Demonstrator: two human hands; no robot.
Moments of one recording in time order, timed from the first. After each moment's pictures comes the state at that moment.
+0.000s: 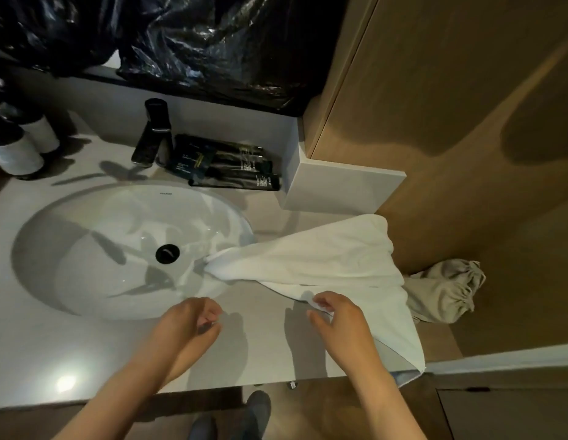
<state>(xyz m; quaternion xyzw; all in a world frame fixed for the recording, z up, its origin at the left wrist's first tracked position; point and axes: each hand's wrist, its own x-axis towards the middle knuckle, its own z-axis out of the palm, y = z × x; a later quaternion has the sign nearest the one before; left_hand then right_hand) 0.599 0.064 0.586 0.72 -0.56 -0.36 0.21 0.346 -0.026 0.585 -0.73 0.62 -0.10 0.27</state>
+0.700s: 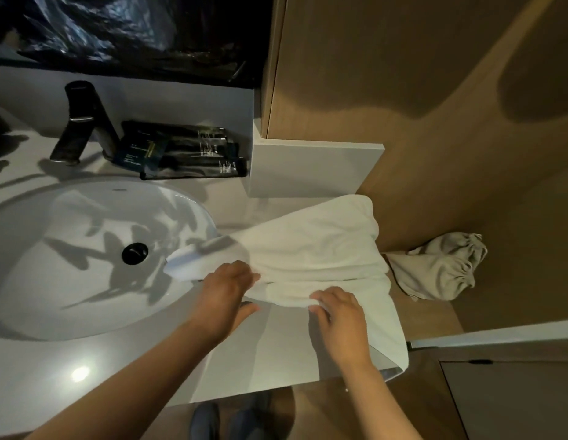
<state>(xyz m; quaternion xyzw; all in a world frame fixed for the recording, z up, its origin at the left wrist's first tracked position) 0.511 -0.039 0.558 0.64 -0.72 -0.20 0.16 0.279 -0.062 0.537 -0.75 0.61 -0.14 0.20</state>
